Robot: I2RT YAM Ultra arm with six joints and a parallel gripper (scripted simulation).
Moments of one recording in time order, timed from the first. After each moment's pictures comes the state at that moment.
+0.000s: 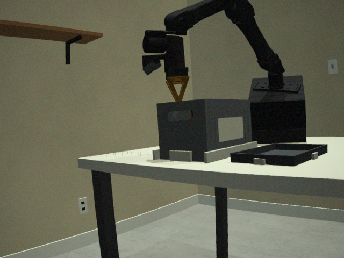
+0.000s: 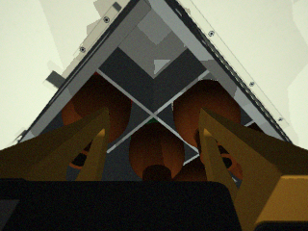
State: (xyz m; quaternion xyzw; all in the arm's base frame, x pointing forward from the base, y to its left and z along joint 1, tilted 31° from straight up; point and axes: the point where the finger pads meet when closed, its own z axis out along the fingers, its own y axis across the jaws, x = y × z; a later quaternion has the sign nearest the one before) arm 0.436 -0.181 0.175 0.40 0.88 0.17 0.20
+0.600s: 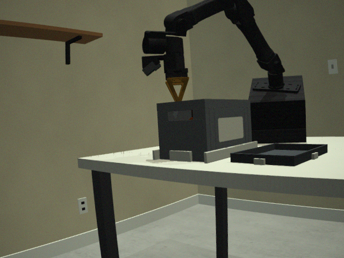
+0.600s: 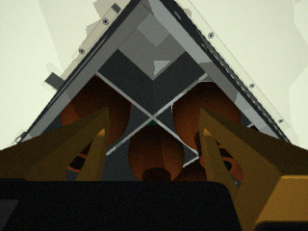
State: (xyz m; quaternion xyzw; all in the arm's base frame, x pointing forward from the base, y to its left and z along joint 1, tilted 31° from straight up) arm 0.438 -0.182 0.172 0.40 0.88 0.17 0.20
